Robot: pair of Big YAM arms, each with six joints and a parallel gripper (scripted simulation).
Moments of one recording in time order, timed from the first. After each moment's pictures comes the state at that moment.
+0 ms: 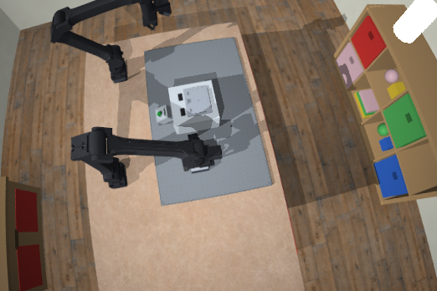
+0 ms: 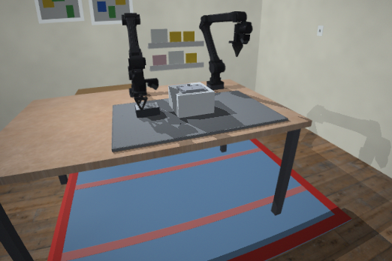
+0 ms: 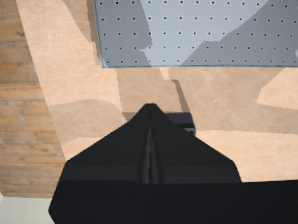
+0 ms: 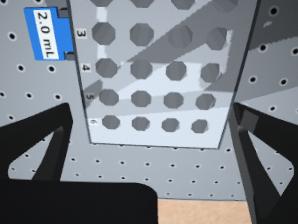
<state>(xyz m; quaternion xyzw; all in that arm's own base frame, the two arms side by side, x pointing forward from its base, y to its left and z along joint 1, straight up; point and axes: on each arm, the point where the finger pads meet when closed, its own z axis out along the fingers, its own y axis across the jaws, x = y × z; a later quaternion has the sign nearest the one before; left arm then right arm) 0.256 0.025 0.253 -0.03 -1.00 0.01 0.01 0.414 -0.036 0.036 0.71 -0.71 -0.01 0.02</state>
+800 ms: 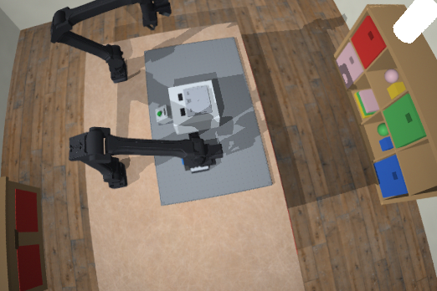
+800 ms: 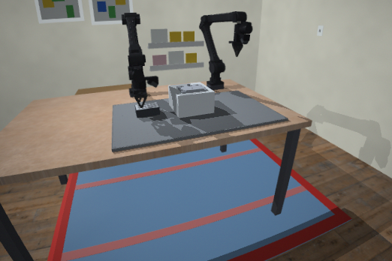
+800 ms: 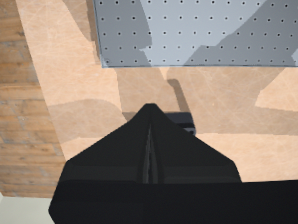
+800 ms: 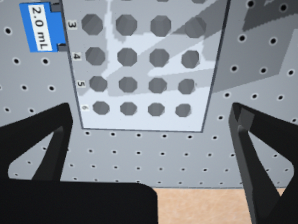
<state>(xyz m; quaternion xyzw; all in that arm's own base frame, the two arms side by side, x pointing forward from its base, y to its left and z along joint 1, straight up) 0.256 0.025 0.253 -0.03 -1.00 0.01 0.01 0.423 -0.036 0.051 0.71 -0.71 0.00 0.01</state>
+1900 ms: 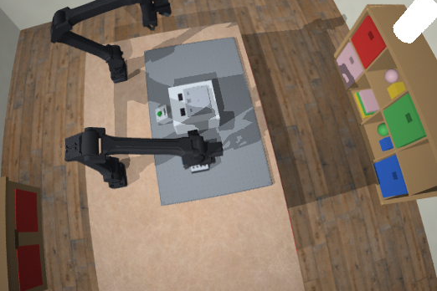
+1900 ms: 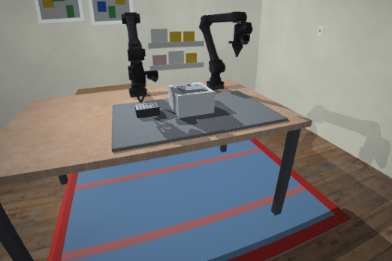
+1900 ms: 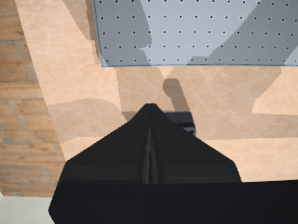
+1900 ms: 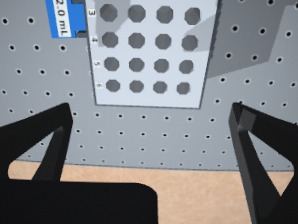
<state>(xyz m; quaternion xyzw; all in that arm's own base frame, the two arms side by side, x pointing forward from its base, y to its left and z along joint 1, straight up) 0.255 0.025 0.251 -0.03 -1.00 0.01 0.01 0.420 -0.035 0.081 0.71 -0.71 0.00 0.01</state>
